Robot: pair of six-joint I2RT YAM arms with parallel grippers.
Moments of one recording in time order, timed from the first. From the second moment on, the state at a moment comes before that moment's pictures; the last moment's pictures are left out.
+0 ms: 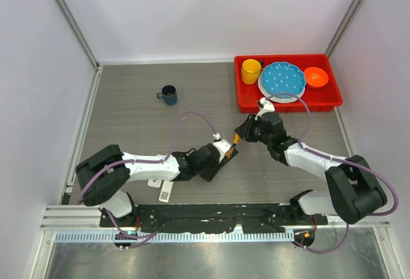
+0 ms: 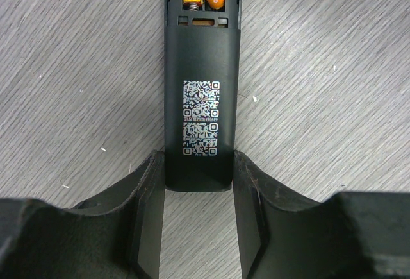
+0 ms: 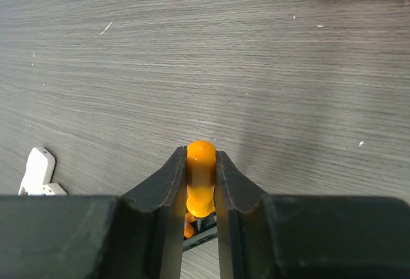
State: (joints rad) left arm -1.10 1.58 0.75 -0.06 -0.16 -0.26; right arm 0.45 1.31 0.52 0.29 -0.10 0.56
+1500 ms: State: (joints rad) left arm -1.10 1.60 0.78 -0.09 -0.16 -0.27; right arm 0.62 1.35 0.67 0.17 0.00 0.46
